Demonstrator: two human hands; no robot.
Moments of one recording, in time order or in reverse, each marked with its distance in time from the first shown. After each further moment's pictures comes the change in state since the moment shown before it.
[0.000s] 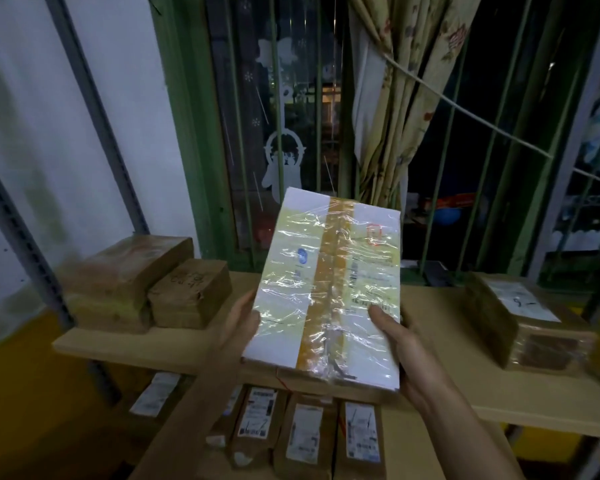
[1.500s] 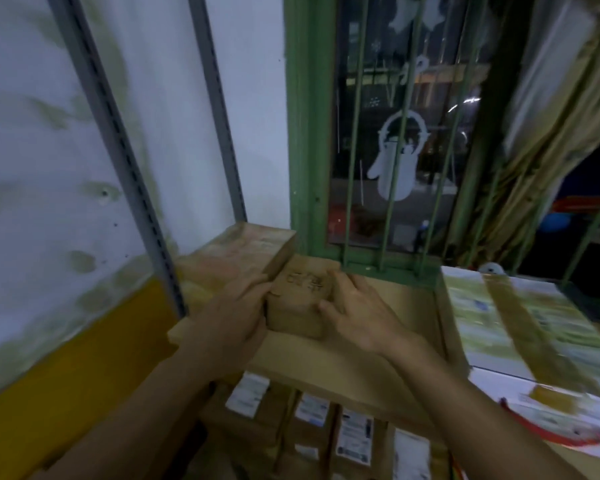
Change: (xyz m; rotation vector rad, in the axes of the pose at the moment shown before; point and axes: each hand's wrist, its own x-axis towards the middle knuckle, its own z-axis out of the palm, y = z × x) left_hand 0.051 0.013 -0.225 1.228 0.002 0.247; right_hand 0.098 0.050 0.271 -1.330 -0.423 -0.357
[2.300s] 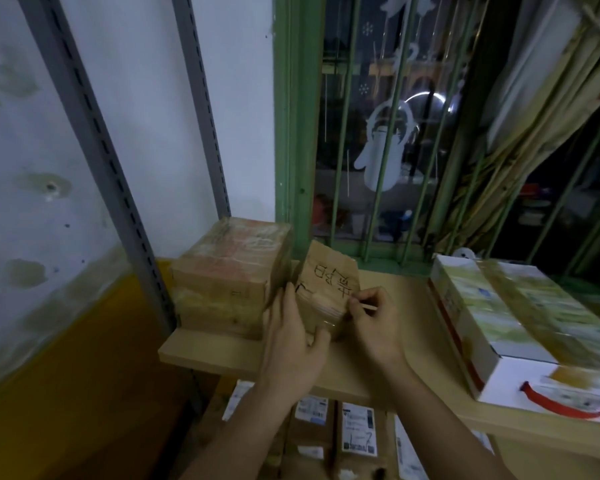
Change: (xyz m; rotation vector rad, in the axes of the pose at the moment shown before) left_hand 0.014 0.006 0.079 -0.579 -0.049 -0.261; right_hand 0.012 0.000 0.074 0.663 0.587 0.407
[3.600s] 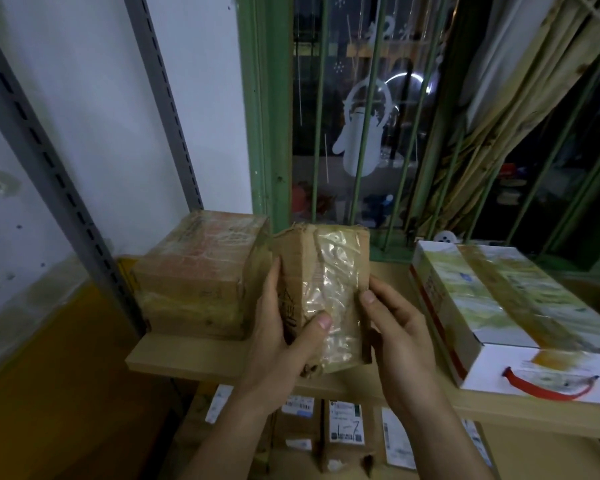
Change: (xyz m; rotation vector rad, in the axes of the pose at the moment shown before) left_hand -0.013 0.025 -0.011 -0.728 -0.162 0.095; right_hand -0.060 -0.061 -0.057 0.607 -0.143 0.021
